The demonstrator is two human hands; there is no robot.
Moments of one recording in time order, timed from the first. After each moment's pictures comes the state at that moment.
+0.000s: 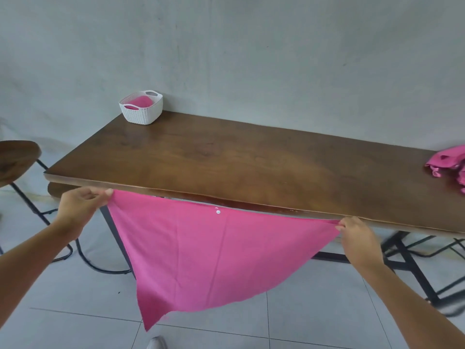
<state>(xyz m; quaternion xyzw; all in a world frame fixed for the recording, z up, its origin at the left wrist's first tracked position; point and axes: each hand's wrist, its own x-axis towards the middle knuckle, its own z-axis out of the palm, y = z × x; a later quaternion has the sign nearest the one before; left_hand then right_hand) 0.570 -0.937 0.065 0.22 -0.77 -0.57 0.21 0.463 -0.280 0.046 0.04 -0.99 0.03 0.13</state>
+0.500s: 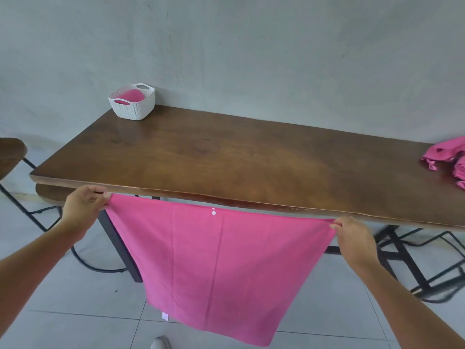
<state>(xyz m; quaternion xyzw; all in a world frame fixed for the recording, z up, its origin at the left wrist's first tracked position) 0.541 -0.935 0.048 0.26 -0.78 -0.54 0.19 0.469 -0.304 0.049 0.03 -0.98 0.10 0.16</state>
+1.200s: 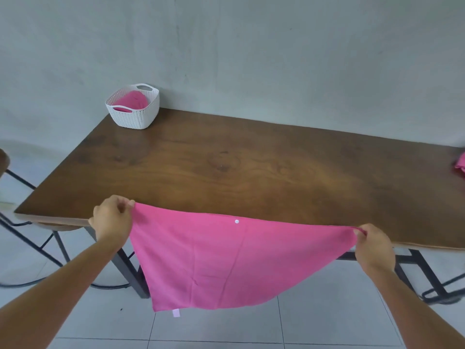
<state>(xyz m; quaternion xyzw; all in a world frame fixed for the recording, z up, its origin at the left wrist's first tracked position) 0.417 -0.976 0.023 0.33 -0.86 -0.35 0.17 0.374 -0.386 0.026 -0.18 -0.95 0.20 0.13</state>
